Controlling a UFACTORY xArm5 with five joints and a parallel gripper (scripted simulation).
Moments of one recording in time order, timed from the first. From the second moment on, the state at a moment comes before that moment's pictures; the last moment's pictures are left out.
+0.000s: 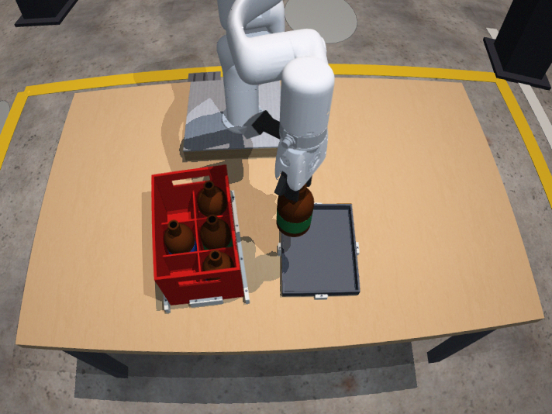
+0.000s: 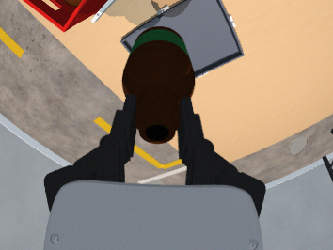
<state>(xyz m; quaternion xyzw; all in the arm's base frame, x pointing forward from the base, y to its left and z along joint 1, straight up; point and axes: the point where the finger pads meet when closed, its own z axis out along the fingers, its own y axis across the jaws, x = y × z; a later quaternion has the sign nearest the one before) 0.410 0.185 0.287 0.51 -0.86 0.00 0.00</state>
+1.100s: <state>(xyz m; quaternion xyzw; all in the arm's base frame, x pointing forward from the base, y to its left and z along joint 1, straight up) 0.391 0.228 0.287 0.51 -0.86 0.00 0.00</state>
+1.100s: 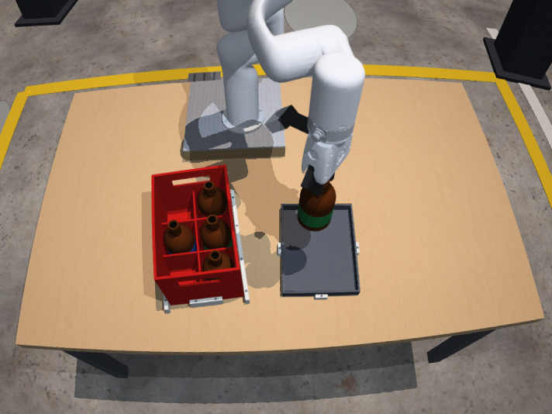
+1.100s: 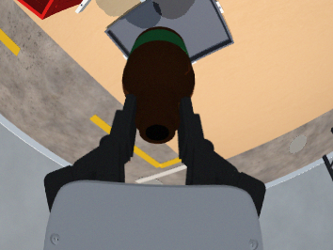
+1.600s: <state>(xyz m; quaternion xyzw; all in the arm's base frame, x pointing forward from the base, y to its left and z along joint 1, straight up) 0.385 0.241 0.287 0.51 -0.86 0.00 0.00</state>
